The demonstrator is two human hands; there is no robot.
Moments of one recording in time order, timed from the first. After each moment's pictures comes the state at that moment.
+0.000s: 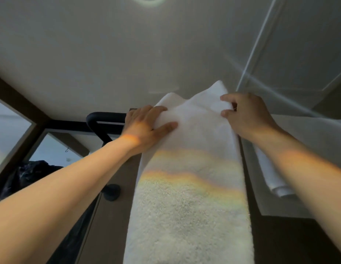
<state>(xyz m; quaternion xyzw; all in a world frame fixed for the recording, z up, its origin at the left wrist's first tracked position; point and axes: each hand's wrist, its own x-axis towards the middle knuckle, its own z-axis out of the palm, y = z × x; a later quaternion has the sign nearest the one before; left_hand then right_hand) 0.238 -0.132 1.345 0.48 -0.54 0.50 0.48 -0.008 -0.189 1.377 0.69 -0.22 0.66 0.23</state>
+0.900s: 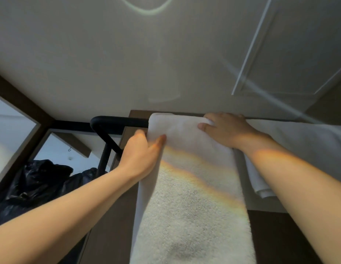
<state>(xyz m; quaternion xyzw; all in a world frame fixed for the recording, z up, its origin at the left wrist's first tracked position) 0.196 -0.112 1.282 0.48 -0.50 0.29 0.66 -0.001 -0.179 1.370 0.75 -0.33 0.46 0.35</state>
